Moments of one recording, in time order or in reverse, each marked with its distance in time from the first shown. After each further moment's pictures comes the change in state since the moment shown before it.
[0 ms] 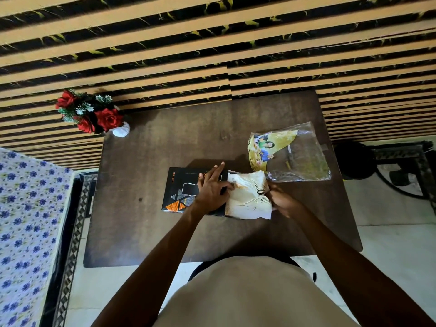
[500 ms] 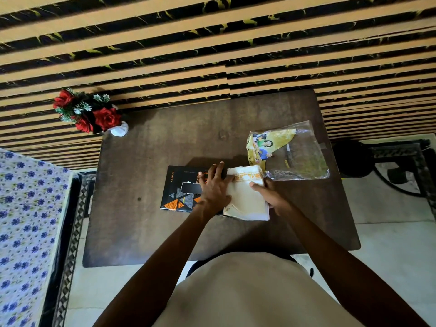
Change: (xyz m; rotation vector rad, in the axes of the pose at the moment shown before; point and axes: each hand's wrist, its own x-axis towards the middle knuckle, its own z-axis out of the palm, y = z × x) left_hand 0.005 0.018 0.004 0.275 -0.049 -0.062; right_hand -0.013 -0.018 0.023 0.107 0.128 -0.008
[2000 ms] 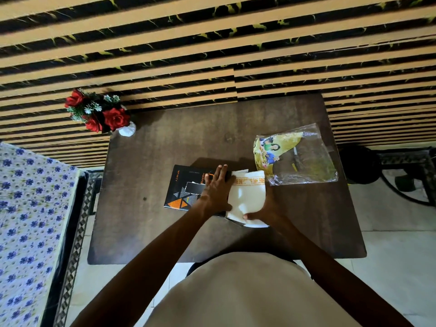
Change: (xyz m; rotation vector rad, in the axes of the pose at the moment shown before) left_hand 0.000 -0.015 -0.012 0.116 -0.157 0.101; right_hand -0.009 0.034 0.011 -0.435 -0.078 -0.223
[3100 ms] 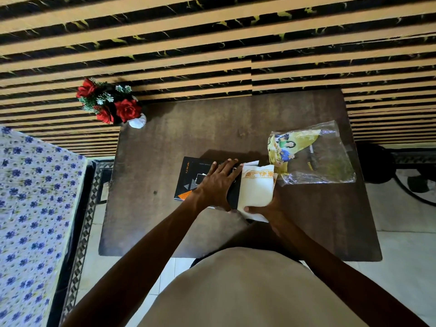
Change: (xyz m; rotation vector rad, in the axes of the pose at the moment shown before) left_hand -0.007 -0.049 -0.002 0.035 0.129 0.191; right_hand 0.022 -0.009 0.045 0.132 0.139 0.059
